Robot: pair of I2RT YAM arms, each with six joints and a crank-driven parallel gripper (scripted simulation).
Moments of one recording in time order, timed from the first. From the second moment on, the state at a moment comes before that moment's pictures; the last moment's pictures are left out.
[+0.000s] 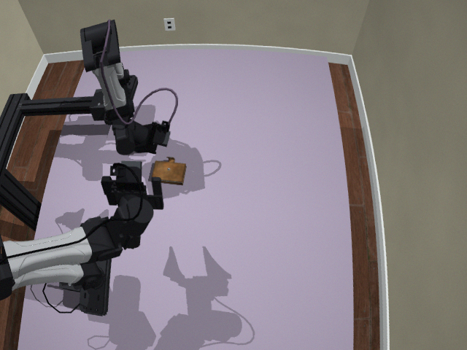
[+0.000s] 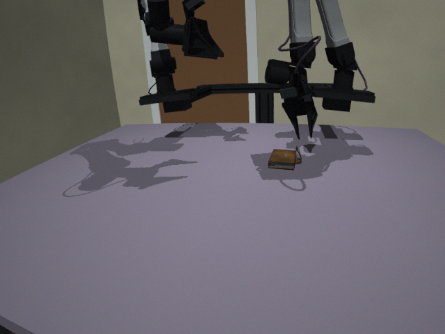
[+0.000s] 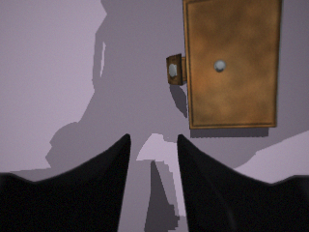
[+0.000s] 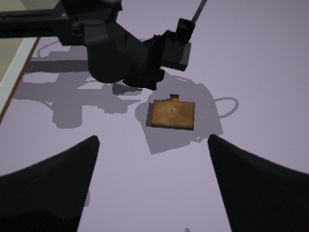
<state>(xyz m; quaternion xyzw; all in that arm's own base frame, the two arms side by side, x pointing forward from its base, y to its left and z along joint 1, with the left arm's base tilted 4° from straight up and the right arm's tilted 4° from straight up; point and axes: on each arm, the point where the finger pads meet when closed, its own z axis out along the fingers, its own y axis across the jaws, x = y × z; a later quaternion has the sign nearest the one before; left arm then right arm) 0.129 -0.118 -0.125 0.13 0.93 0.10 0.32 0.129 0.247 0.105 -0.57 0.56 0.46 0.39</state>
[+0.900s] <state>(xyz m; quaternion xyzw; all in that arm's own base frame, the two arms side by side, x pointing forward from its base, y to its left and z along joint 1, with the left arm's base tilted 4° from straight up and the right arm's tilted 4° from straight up) 0.128 -0.096 -0.148 0.44 0.89 -0.06 0.06 0.140 0.250 0.094 -0.52 0.61 0.47 0.38</state>
